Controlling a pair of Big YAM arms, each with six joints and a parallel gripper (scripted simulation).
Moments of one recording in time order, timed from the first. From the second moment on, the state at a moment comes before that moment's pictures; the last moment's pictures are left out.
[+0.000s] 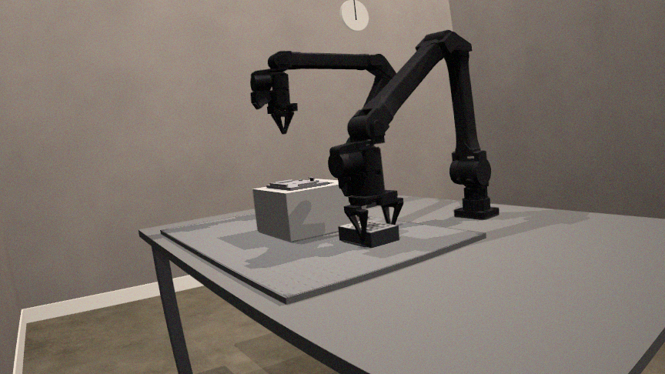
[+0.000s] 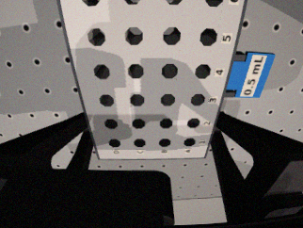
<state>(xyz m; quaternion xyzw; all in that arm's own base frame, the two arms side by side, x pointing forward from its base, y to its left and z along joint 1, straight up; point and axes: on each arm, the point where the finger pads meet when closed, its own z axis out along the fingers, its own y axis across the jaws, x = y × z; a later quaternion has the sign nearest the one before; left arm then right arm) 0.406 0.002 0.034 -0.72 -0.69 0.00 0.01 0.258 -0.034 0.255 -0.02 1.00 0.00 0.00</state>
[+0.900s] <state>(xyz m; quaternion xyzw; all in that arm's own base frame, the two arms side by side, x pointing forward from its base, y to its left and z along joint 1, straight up) 0.406 0.002 0.034 -0.72 -0.69 0.00 0.01 0.259 -0.034 0.257 -0.02 1.00 0.00 0.01</state>
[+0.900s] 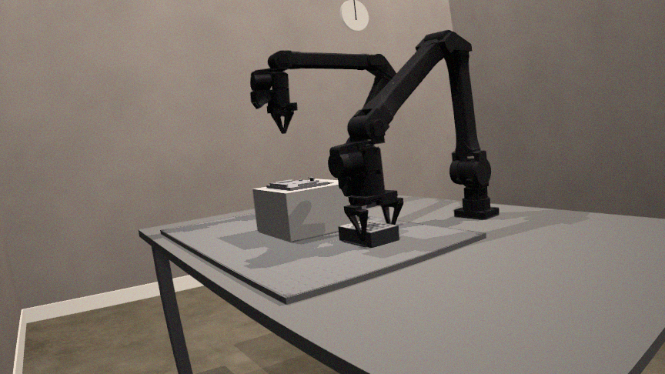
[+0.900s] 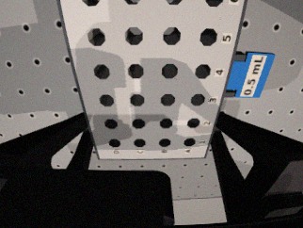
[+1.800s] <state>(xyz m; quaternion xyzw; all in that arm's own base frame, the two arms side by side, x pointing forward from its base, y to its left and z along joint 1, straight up) 0.406 0.002 0.036 -0.72 -0.69 0.00 0.01 0.259 -0.034 0.257 -0.02 1.00 0.00 0.01</state>
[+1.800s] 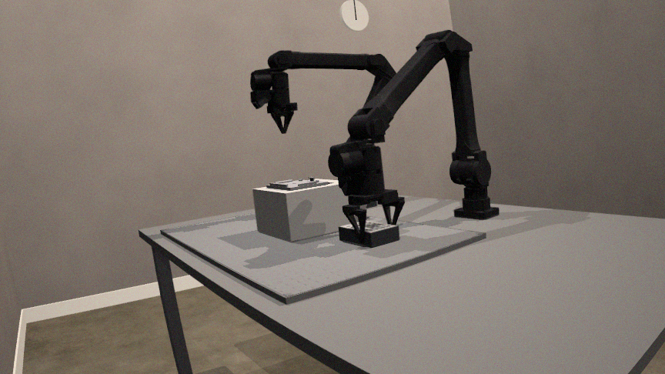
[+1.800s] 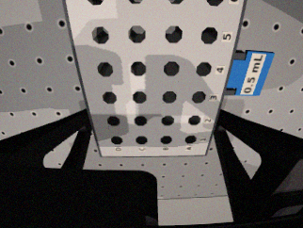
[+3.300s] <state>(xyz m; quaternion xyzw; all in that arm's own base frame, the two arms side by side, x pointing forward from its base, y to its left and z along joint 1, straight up) 0.411 0.002 0.043 -0.72 -0.69 0.00 0.02 0.259 -0.034 0.257 -0.02 1.00 0.00 0.01</state>
